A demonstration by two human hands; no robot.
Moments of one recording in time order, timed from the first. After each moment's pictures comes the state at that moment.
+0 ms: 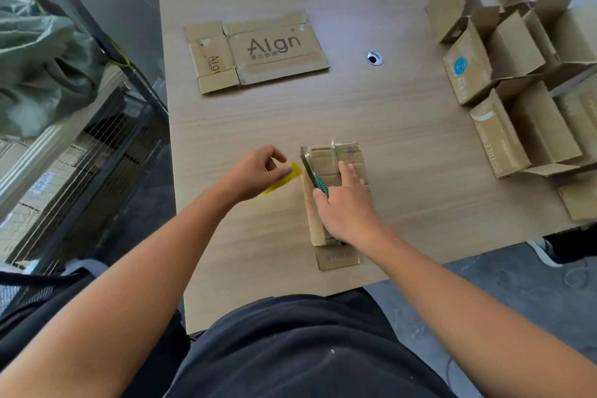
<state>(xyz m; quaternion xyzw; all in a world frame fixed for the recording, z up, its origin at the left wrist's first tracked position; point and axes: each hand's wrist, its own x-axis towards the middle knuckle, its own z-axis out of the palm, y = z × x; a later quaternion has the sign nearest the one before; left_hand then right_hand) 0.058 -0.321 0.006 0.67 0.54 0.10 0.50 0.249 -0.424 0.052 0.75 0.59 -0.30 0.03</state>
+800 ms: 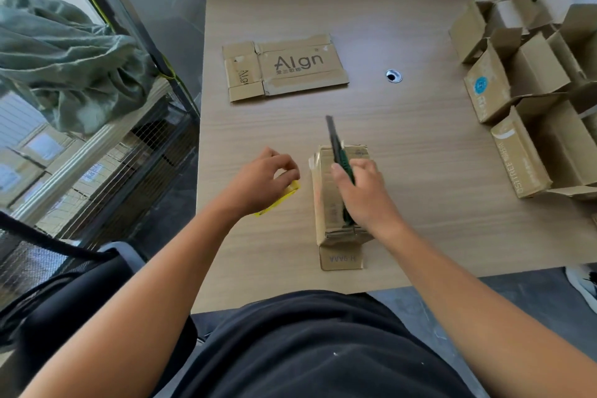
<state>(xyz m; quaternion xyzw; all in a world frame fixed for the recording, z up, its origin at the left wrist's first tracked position) 0.063 -0.388 0.085 0.72 0.56 0.12 0.39 0.274 -0.435 0.090 0.71 0.56 -0.38 -0.19</state>
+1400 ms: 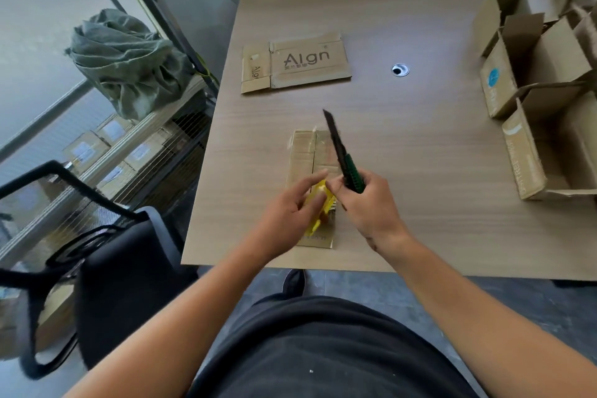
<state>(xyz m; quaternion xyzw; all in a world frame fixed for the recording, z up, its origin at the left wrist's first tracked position) 0.211 -0.528 0.115 0.60 0.56 0.29 0.49 0.376 -0.501 0.097 0.54 0.48 -0.54 -0.42</state>
